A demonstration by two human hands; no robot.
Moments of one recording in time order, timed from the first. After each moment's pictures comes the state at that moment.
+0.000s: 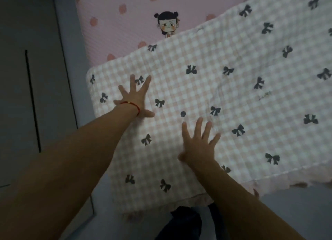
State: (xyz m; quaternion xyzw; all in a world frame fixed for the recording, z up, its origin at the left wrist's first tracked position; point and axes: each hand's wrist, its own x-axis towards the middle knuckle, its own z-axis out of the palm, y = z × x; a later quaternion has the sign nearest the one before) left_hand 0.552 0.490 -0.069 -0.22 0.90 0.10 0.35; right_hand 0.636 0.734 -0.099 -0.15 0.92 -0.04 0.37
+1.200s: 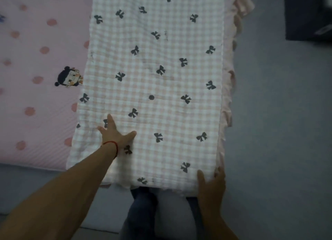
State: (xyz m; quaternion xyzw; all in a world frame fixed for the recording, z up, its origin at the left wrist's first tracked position) left_hand 0.532 0.420 -0.081 0.04 0.92 0.11 0.38; right_hand 0.876 0.486 -0.090 0.71 0.59 -0.38 -0.04
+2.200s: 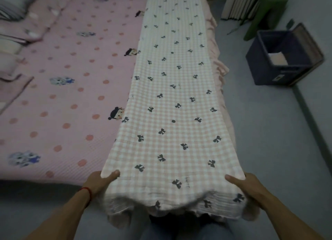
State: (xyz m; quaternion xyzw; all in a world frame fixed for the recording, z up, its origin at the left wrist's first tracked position) left_hand 0.471 0.184 0.089 0.07 0.86 0.24 0.44; right_hand 0.915 0.491 0.075 0.64 0.51 -0.57 0.06
